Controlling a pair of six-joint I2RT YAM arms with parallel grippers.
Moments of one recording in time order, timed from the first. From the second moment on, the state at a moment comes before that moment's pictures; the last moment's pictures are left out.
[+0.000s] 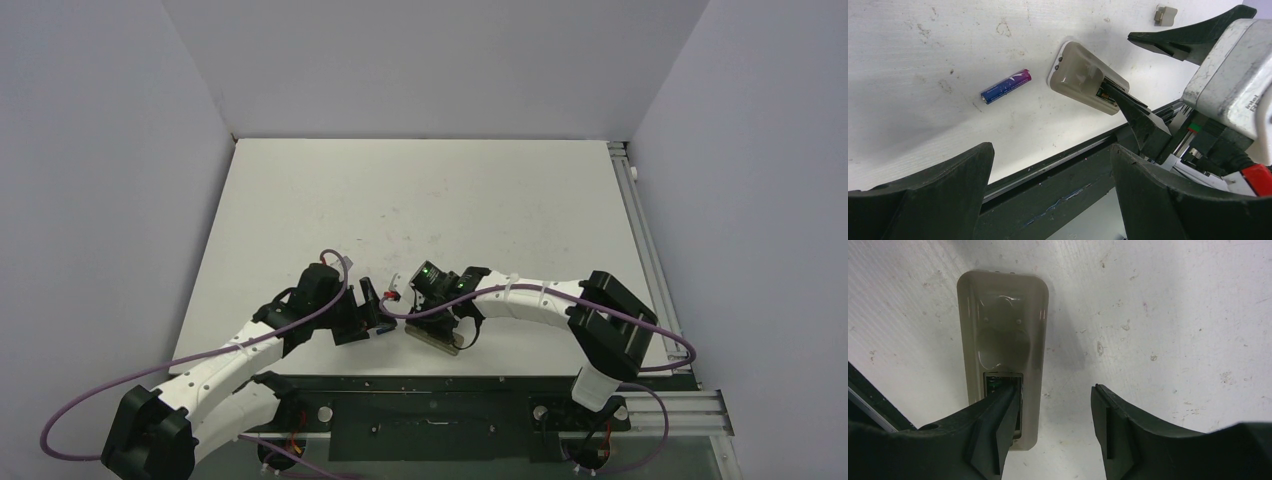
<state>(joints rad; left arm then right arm) -0.55 0.94 0.46 -0.37 0.32 -0.92 1.01 1.68 1.03 -0.52 0.03 -0.24</state>
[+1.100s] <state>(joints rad) -0.55 0.96 0.46 -0.36 0.33 -0.92 1.01 1.56 1.03 -0.53 0.19 -0.12</state>
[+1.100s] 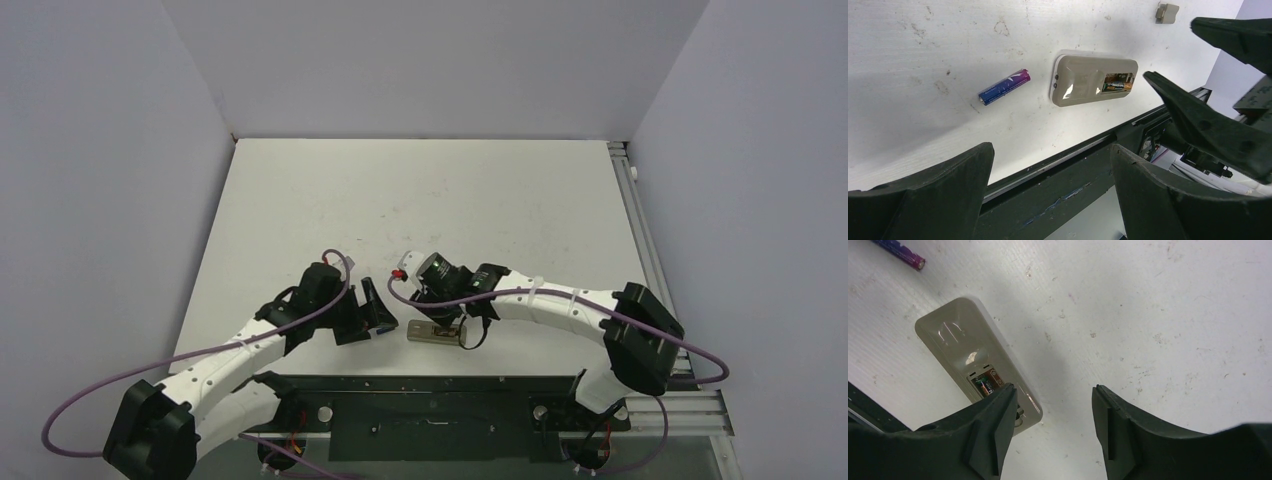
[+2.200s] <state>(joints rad) -0.64 1.26 0.57 -0.20 0.37 -0.93 0.96 1.16 0.80 -0.46 0.22 0.63</state>
